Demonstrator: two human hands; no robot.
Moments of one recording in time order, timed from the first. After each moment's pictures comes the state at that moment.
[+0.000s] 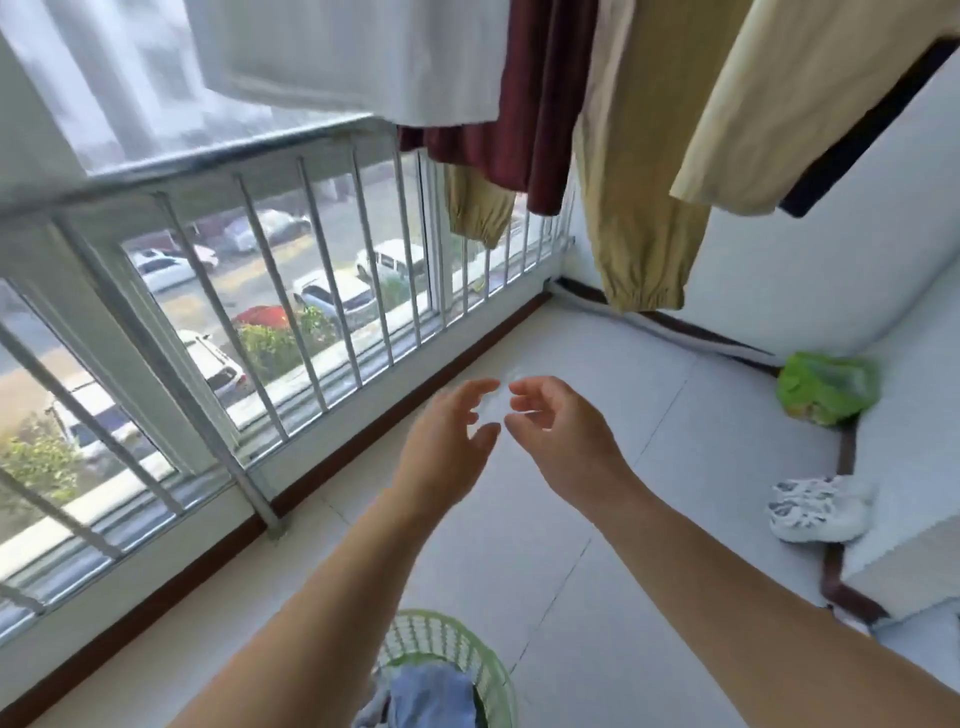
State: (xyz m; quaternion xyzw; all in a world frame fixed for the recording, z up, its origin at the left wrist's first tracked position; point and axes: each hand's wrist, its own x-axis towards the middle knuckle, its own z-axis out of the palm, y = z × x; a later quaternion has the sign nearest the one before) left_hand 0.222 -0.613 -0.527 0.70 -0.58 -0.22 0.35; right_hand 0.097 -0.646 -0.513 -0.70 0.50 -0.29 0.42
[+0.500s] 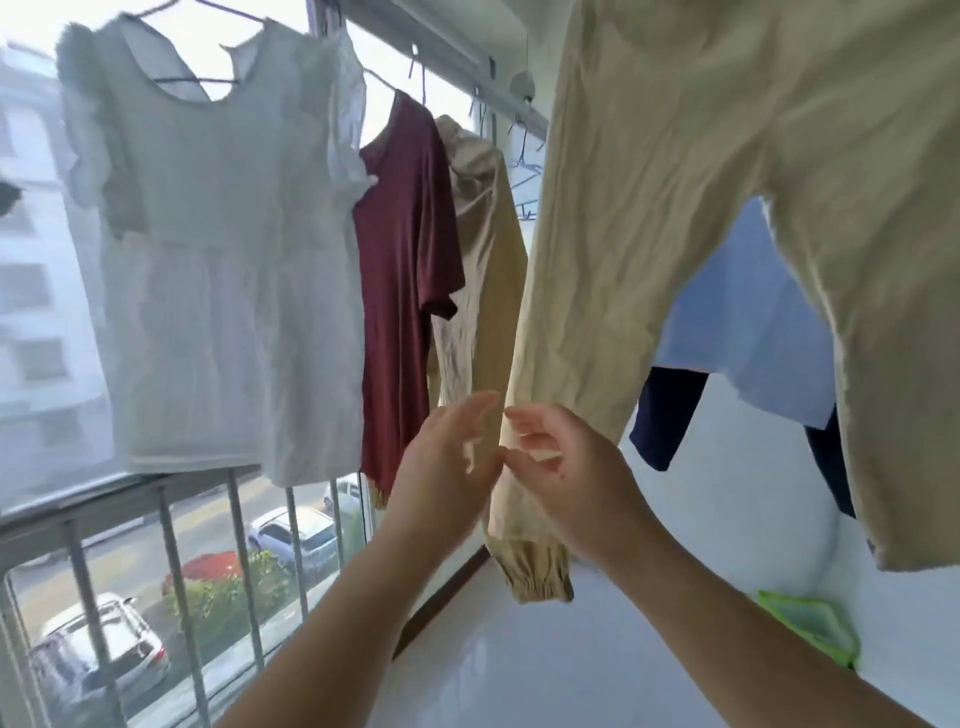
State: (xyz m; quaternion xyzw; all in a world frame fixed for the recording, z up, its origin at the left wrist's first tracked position) left_hand 0.102 -0.727 -0.290 0.54 -0.68 -0.03 0.50; right_hand -0.032 -0.736 -0.286 -0.77 0.36 -0.47 0.21
